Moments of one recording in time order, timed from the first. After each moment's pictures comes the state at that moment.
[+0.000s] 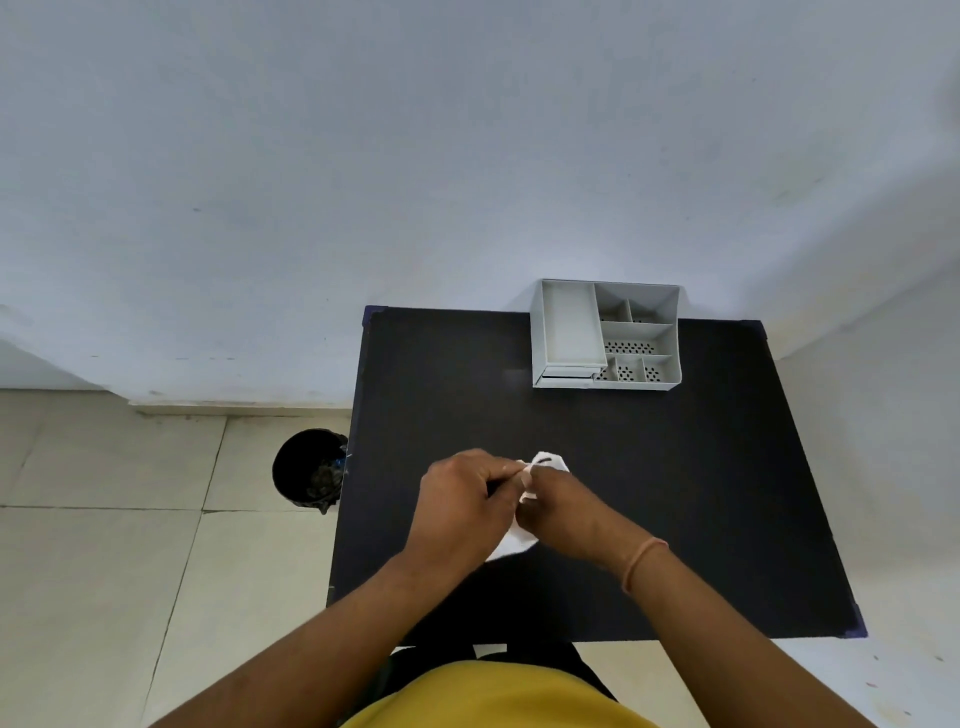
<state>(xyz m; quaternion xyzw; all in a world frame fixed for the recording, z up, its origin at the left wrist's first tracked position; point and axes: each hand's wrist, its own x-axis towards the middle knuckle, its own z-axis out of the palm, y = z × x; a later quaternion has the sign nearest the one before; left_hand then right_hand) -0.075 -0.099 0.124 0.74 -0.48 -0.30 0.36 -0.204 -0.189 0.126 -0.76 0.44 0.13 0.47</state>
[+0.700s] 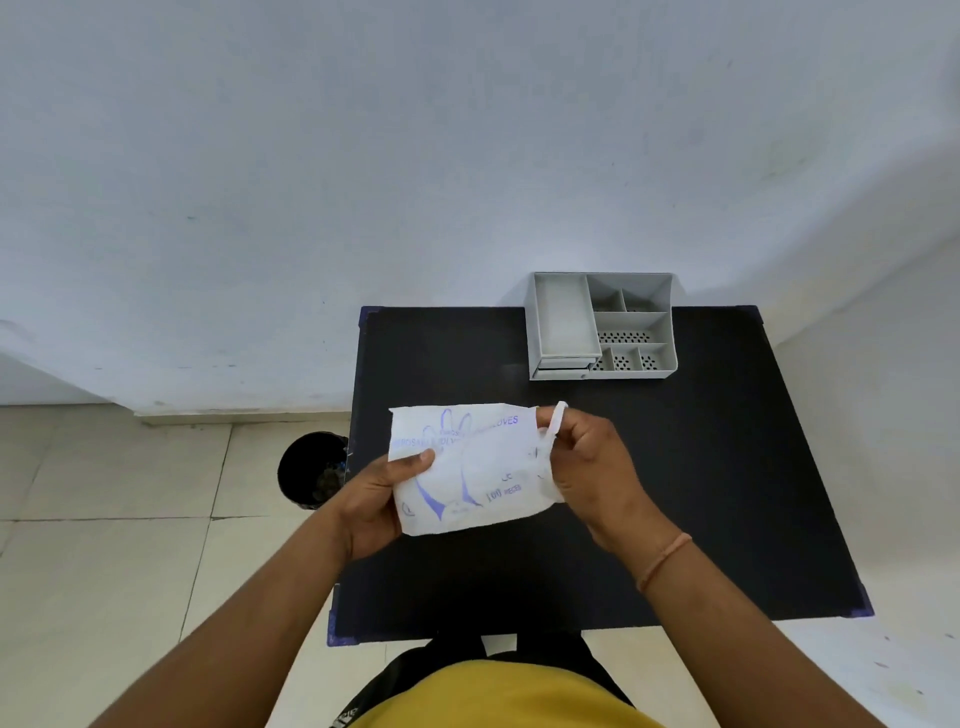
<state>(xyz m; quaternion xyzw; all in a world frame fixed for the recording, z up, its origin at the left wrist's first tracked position) 0.013 -0.074 0.065 0.51 -0.04 -0.73 0.46 -0.217 -0.193 0.142 -0.62 0.52 -0.16 0.57</state>
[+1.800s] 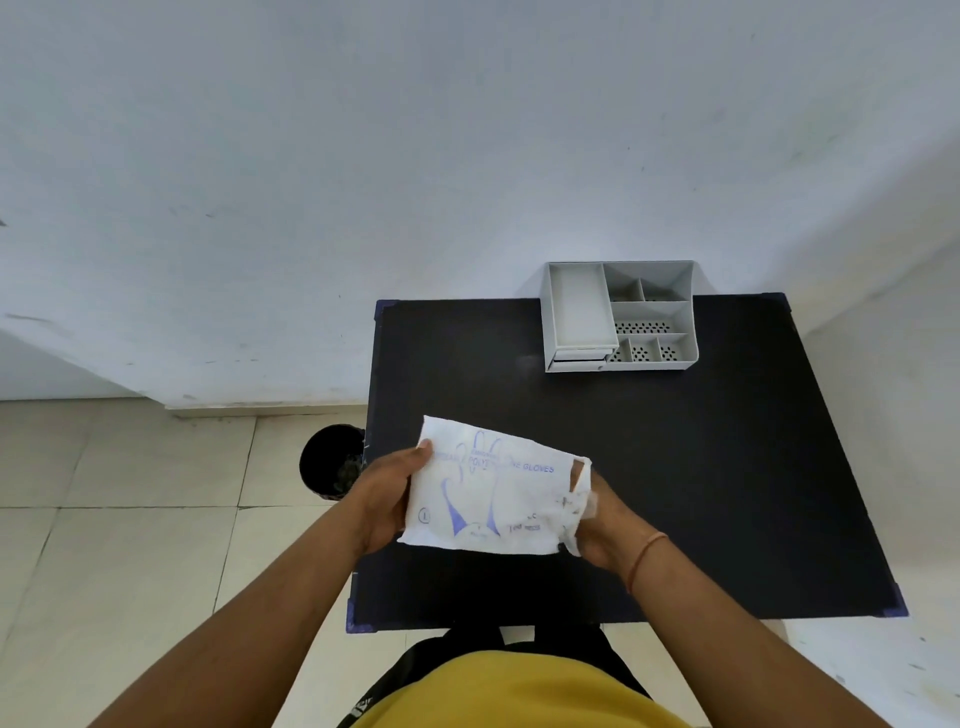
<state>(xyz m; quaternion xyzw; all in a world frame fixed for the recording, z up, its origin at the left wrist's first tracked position) 0.010 -0.079 0.048 0.65 -0.01 -0.64 0.41 -0.234 -0.174 0.058 -0.27 0.53 -0.12 0.80</state>
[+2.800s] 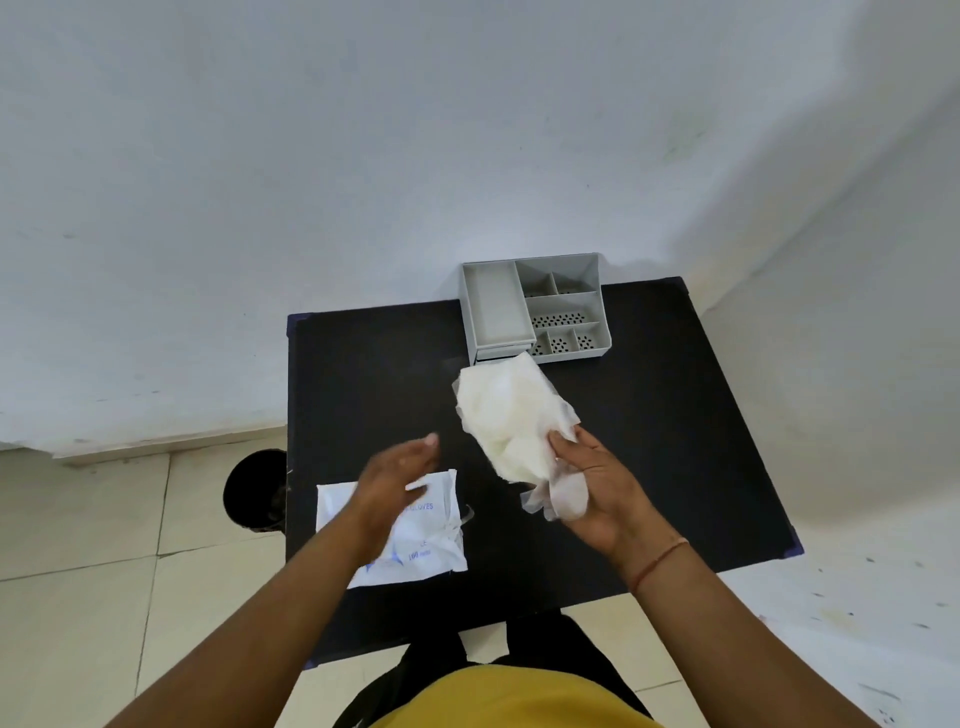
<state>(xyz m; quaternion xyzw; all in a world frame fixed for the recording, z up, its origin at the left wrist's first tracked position) -0.057 -0.122 0.060 0.65 -0.18 -0.62 0.39 -0.297 -0.200 0.112 -0.15 0.53 -0.28 0.78</state>
